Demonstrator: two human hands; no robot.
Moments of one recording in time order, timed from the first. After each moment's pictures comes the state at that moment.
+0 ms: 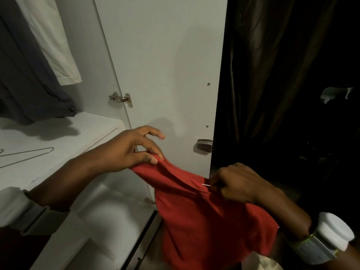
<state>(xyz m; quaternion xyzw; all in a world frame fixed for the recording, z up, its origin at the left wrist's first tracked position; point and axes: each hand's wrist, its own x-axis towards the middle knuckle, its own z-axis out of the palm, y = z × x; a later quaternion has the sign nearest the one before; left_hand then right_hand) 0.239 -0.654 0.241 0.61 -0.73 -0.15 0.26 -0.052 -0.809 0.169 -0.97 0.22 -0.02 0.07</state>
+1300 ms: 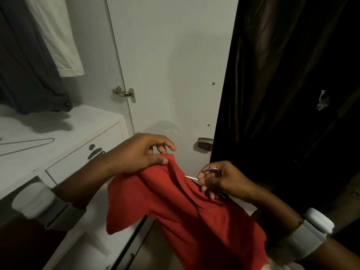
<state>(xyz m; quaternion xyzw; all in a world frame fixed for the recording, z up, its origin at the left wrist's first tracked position) 0.220 -0.654 0.218 0.66 -0.67 -0.17 0.28 -0.033 -0.792 0.145 -0.75 0.24 -0.14 0.60</state>
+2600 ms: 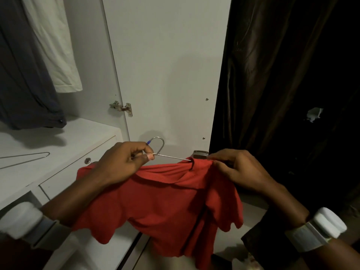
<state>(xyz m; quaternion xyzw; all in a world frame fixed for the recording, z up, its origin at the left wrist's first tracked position) 0.247 -0.648 0.210 0.72 -0.61 -0.03 0.33 -0.060 -0.847 0.188 -0.92 0.24 -0.25 0.17</state>
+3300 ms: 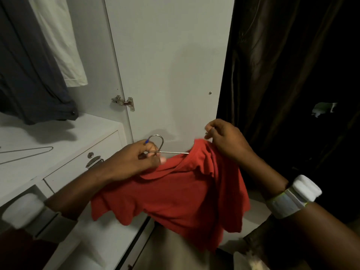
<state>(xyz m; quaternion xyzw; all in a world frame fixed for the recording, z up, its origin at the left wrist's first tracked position) 0.231 -0.649 0.213 0.68 -0.62 -0.19 0.35 0.005 -0.860 0.215 -0.84 0.35 -0.32 0.26</state>
